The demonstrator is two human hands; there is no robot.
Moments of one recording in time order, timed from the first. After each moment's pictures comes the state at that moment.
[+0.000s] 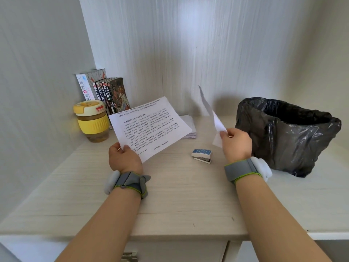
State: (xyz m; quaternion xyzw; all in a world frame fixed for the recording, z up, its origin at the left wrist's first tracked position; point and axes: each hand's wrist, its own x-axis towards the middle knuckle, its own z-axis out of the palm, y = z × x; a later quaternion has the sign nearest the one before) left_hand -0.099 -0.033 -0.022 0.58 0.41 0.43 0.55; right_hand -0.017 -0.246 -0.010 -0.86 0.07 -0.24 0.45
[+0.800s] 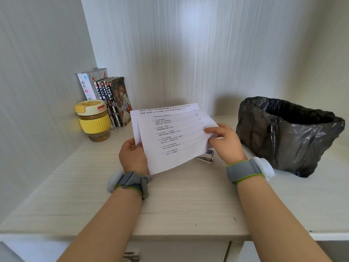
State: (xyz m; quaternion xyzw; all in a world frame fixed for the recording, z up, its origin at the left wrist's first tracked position) left_hand -0.096 -0.035 -0.026 0.61 0.27 0.35 0.66; right_hand -0.023 -0.234 -0.010 -0.81 -0.14 -0.15 0.55
